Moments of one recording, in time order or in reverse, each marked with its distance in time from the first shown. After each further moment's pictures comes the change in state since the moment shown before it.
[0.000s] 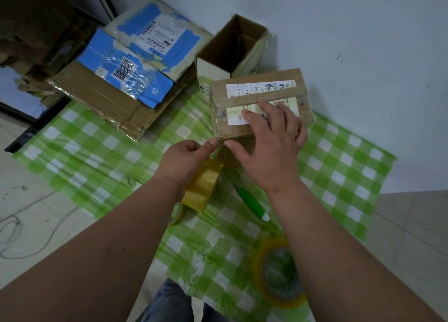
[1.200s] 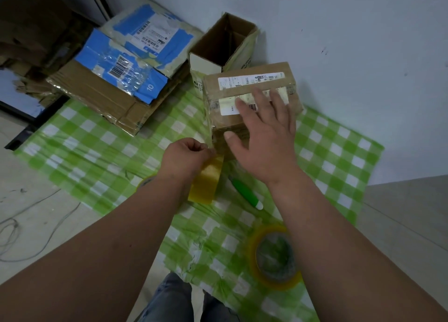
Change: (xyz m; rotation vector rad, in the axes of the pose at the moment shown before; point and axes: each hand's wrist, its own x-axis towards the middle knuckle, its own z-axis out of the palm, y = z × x) left_hand -0.024 -0.004 0.012 0.029 0.049 0.084; right_hand -0.008 -0.003 -0.030 -0.011 -0.175 -0.070
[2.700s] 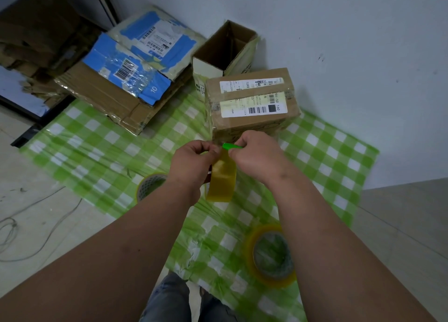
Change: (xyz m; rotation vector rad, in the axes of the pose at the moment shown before) left_hand -0.017 -0.004 0.014 -0.381 -0.103 -0.024; right_hand 0.002 -0.026 -0.027 0.372 -0.509 0.402
